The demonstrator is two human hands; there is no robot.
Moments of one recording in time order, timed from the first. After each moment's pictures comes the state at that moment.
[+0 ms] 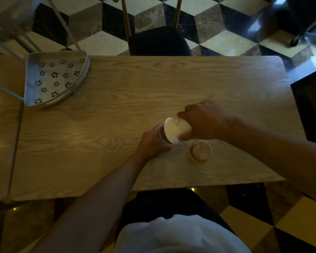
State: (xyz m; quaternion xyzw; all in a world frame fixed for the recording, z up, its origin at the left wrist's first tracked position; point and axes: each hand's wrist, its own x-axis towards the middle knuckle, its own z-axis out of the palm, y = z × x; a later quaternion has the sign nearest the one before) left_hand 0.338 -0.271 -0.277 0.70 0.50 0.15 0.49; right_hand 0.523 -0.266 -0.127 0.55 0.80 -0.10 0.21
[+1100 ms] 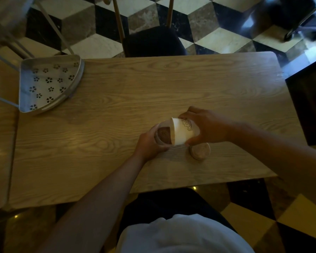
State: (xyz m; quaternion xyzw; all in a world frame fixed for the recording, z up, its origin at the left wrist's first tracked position) left_hand 0.336 -0.268 -0.299 0.70 0.51 0.09 0.48; right_hand 0.567 -0.287 -0.167 0.59 0.75 -0.30 0.09
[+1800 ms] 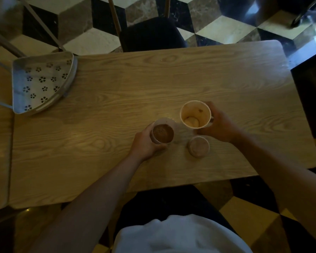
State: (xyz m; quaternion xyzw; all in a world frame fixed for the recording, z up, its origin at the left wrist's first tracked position) left_hand 0.338 -0.266 -0.307 0.67 0.54 0.09 0.49; right_hand 0.621 -0.323 -0.244 0.67 0.54 -0.43 -0.27
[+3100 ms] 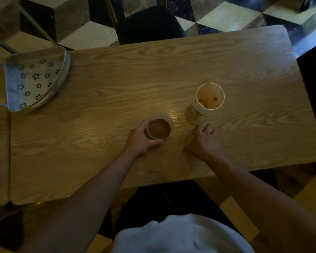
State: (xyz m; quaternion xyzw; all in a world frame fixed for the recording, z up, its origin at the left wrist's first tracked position) left_hand 0.339 -0.272 -0.299 0.67 0.53 0.13 0.51; right_hand 0.559 -0.373 -0.305 0.84 0.46 -0.26 0.11
